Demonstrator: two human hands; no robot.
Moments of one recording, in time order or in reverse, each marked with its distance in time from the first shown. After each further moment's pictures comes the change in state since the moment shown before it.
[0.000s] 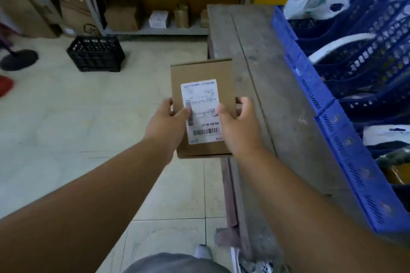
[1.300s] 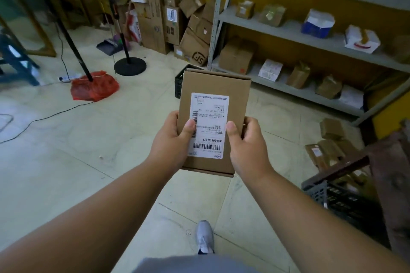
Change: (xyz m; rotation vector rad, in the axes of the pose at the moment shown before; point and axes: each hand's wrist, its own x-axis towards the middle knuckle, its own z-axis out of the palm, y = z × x) left_hand 0.474 0.055 -0.524 -0.027 0.361 0.181; right_hand 0.211 -0.298 0.649 0.070 -0.455 -0.279
